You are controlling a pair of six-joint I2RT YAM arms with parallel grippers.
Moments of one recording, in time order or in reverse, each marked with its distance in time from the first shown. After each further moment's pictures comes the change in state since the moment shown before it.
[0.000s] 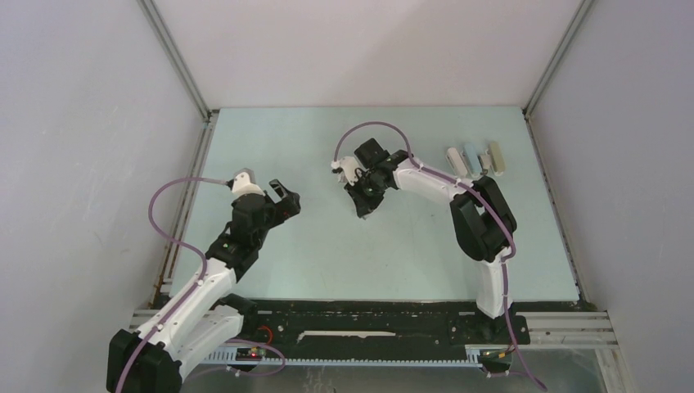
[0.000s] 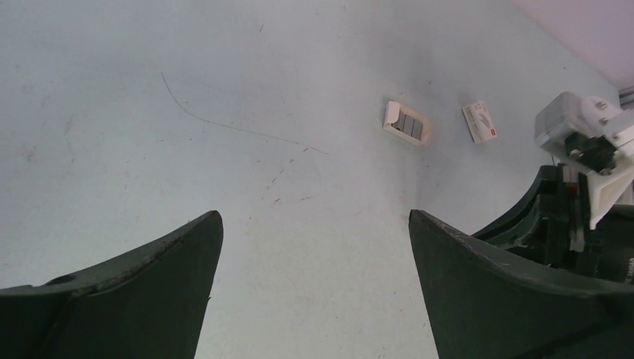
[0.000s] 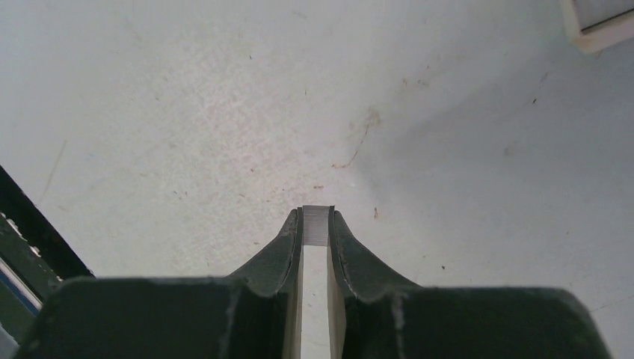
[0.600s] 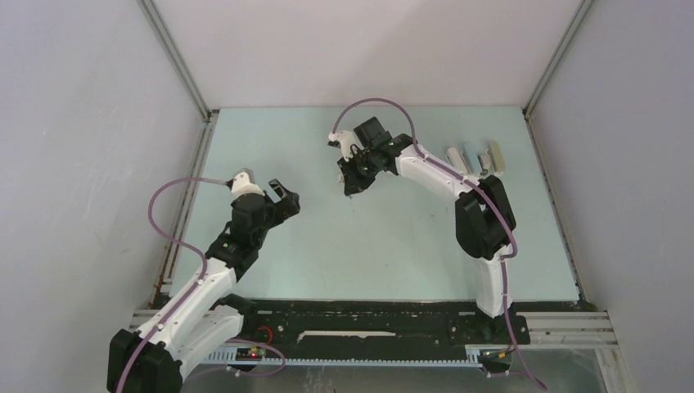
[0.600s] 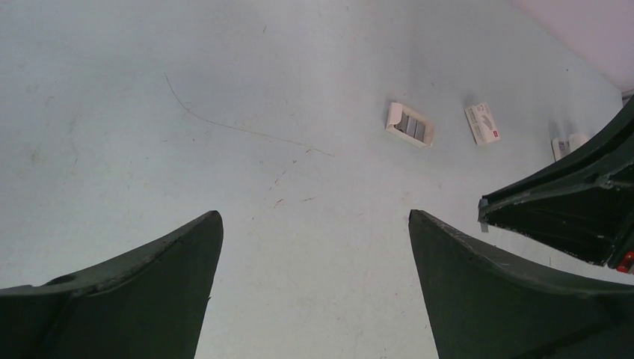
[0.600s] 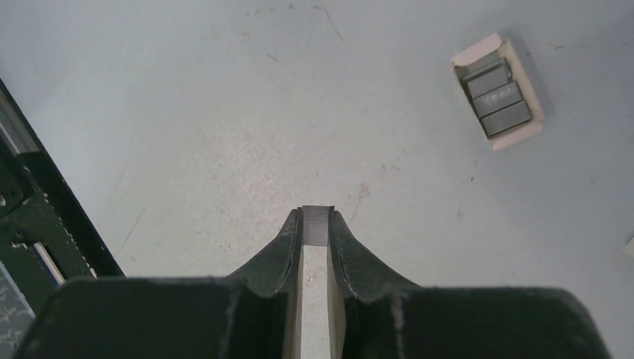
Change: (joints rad) left arm 0.007 0.003 0.000 0.000 0.000 0.000; right arm -0.025 0.011 0.175 0.018 -0.077 0.105
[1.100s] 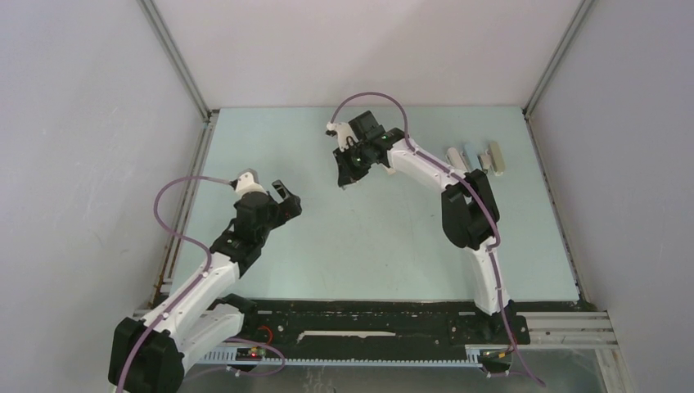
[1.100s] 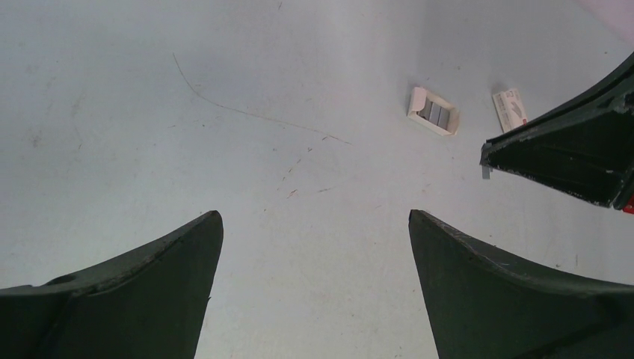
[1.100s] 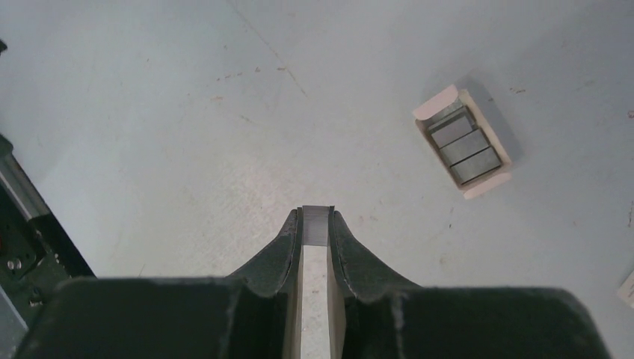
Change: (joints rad) left arm 0.002 0.057 0.000 0.000 0.000 0.000; right arm -0.019 0.138 0.167 0.014 -0.005 0.097
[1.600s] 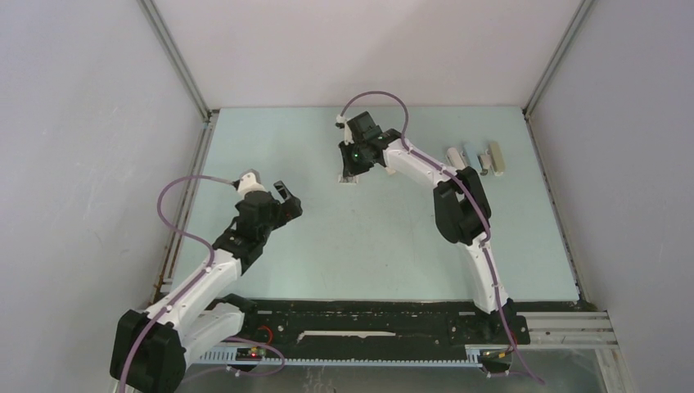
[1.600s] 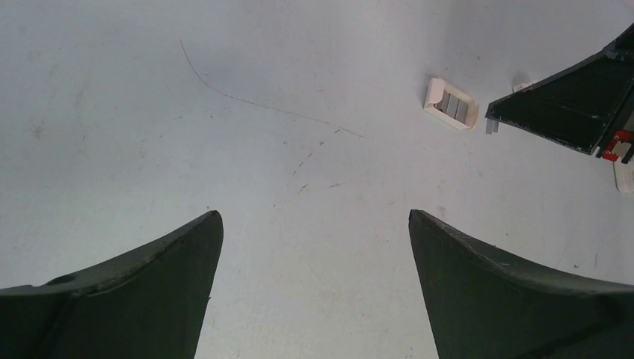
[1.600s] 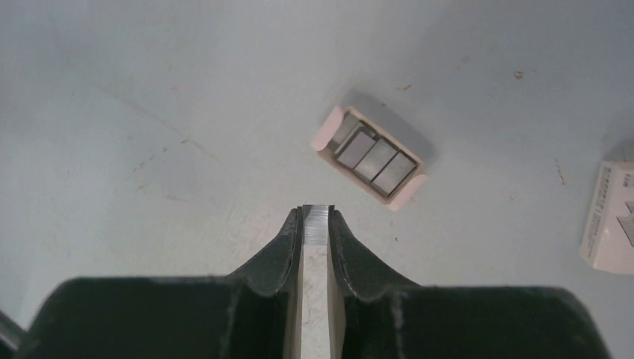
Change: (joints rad) left arm 0.005 0.046 0.000 0.000 0.001 0.000; right arm -0.010 0.099 0.078 0.046 0.222 0.222
